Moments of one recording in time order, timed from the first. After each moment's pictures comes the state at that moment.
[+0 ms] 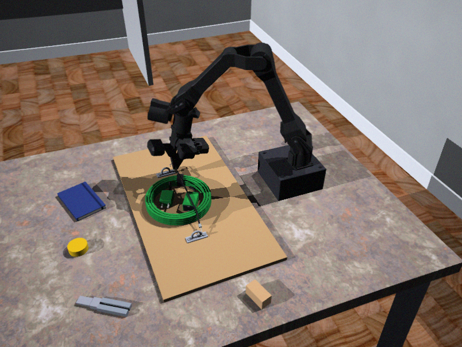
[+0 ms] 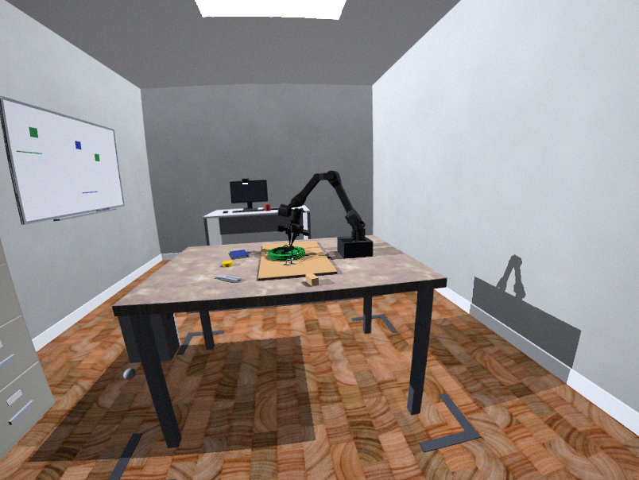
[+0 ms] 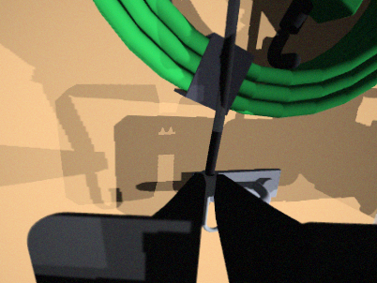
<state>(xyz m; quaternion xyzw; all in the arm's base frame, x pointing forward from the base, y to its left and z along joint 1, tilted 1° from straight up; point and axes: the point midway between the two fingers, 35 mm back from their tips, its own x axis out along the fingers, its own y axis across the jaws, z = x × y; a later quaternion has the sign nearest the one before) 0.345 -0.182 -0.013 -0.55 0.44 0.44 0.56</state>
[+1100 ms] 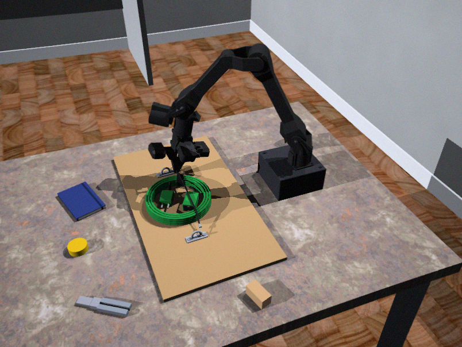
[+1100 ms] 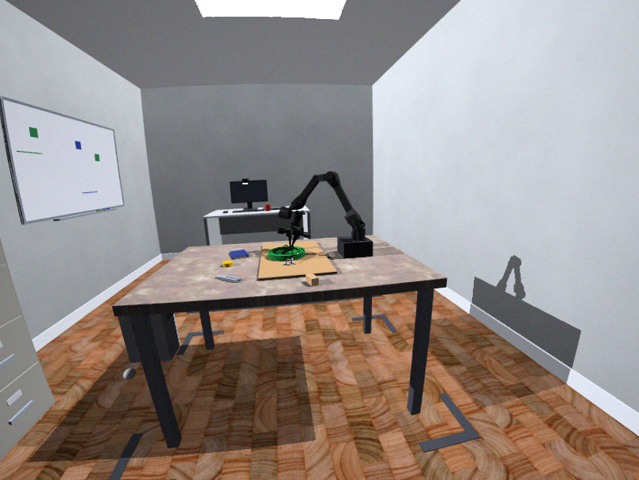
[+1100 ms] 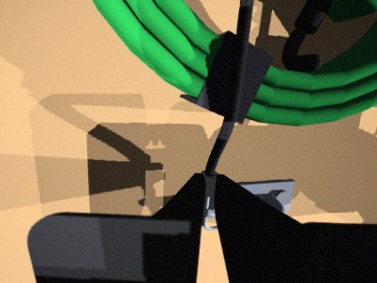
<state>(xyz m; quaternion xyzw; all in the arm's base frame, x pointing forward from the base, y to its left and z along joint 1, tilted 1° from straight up) 0.344 -0.181 -0.026 -0.54 0.44 0.44 0.56</state>
